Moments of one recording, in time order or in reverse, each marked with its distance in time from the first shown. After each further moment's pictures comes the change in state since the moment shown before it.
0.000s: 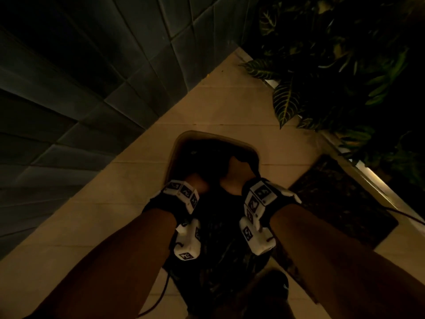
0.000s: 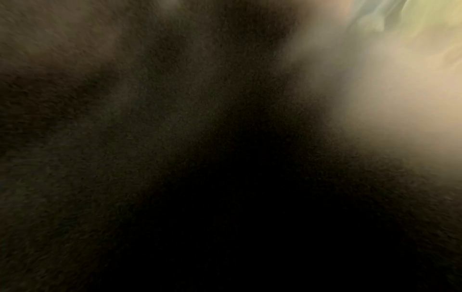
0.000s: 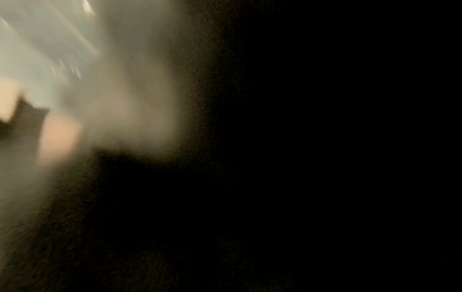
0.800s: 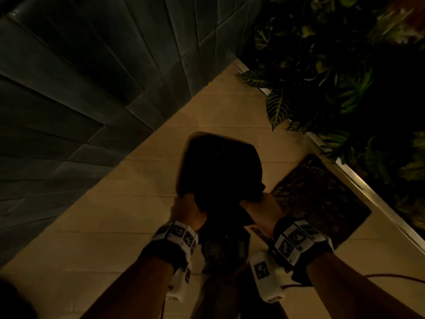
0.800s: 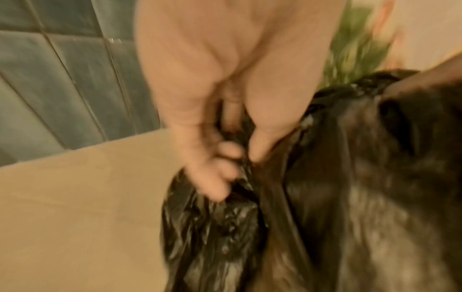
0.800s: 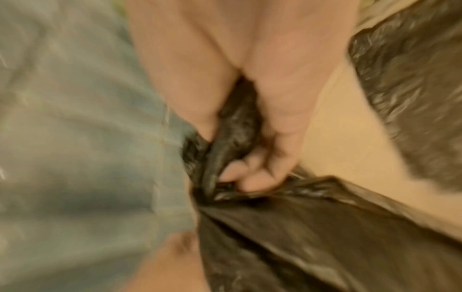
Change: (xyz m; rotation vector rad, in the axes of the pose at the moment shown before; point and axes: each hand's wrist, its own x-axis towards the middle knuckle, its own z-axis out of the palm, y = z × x) left_hand -0.109 -0.051 0.032 -0.221 0.168 0.046; right_hand -0.127 0.036 0.016 0.851 0.048 0.353
